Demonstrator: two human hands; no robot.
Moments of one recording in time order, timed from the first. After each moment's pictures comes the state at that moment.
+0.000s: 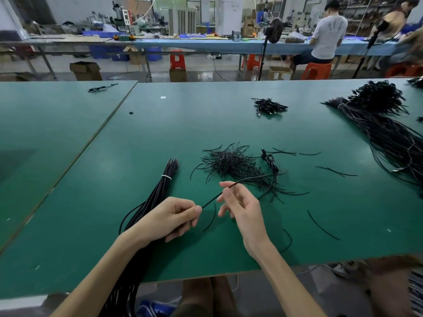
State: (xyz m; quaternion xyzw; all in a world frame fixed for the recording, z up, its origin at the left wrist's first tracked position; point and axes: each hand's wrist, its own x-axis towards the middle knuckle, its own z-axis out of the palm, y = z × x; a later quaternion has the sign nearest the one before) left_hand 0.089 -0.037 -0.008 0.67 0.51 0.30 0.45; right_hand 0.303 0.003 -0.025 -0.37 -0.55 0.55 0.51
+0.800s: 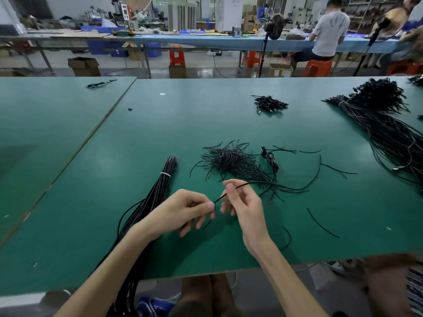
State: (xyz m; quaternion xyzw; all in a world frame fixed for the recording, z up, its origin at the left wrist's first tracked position) left_hand 0.108 -0.025 0.002 0.69 0.48 0.30 0.45; right_hand 0.303 0.007 -0.031 -0.38 -0.54 0.54 0.52
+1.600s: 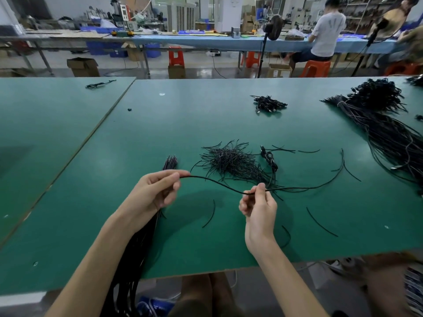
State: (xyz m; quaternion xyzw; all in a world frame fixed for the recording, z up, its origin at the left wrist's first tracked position) left_hand 0.060 -0.016 0.000 0.46 0.41 0.54 0.56; right_hand 0.308 0.011 -0.031 -0.46 -0.30 0.56 0.63
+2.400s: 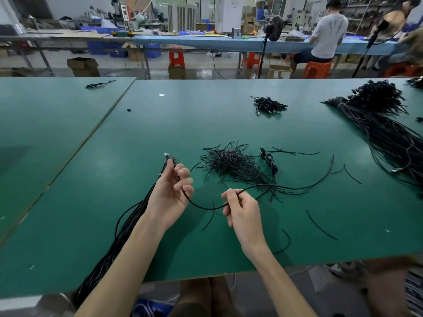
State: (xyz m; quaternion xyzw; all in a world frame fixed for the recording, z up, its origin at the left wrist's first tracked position) left_hand 0.110 0.009 -0.003 0.14 0.17 0.65 0.73; right_hand 0.299 0.001 -0.028 -0.48 -0.54 0.49 0.48
